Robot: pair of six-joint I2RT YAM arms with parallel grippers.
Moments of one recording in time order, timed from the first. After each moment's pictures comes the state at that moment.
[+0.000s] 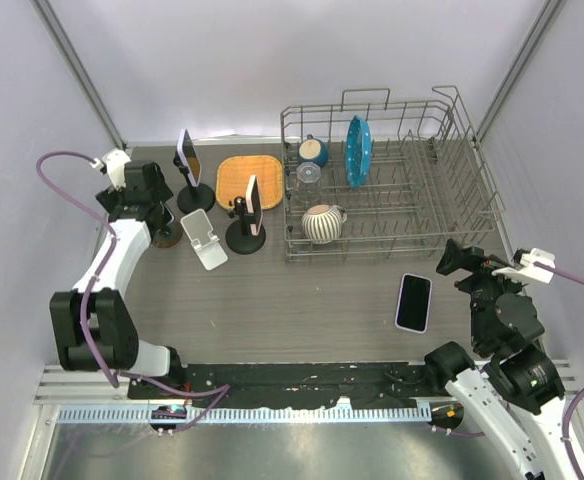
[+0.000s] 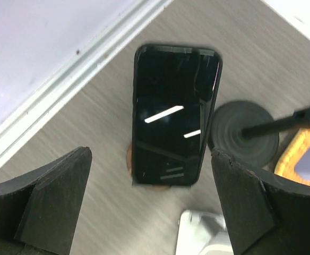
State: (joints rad) left arm 0.03 1.38 1.03 -0.25 -0.56 -0.46; right arm 0.46 0.19 0.70 -0.54 0.69 0.31
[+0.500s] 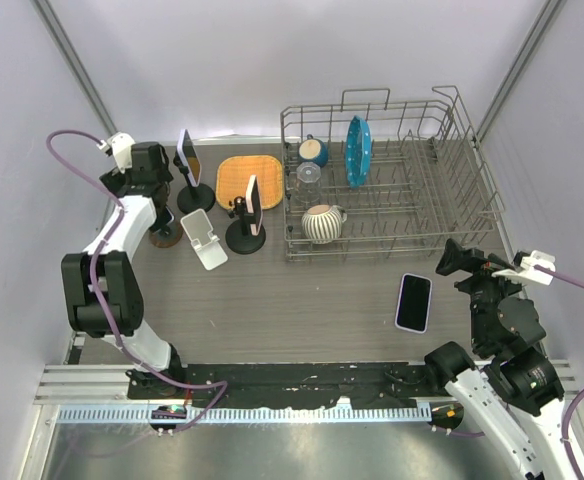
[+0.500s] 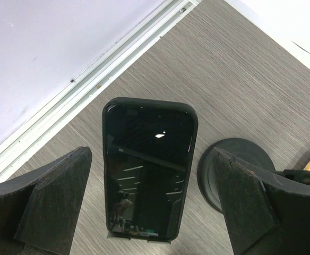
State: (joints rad) left arm 0.03 1.62 1.23 -0.17 -0.64 -0.43; right arm 0.47 0.15 0.67 -0.50 0.69 0.29
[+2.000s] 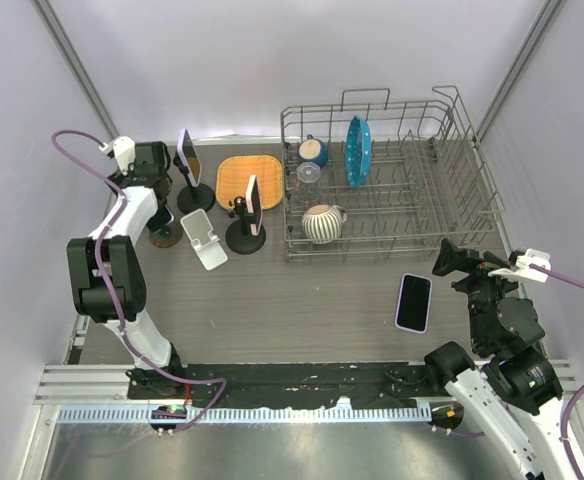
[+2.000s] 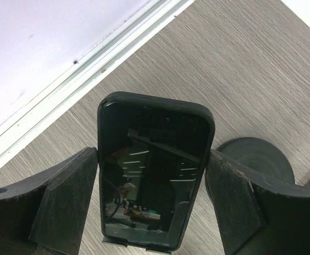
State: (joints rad) left arm 0.04 1.75 1.33 -0.28 -0.66 -0.50; right arm 0.48 0.15 0.66 -0.48 0.64 0.27
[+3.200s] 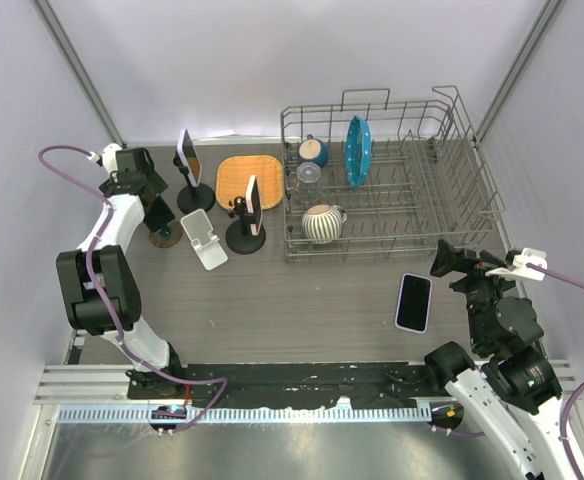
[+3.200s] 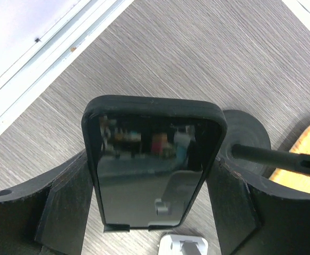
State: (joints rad) left arm 0.13 1.68 1.25 -0.27 -0.39 -0.52; right arm 0.48 0.16 0.66 -0.48 0.61 0.26
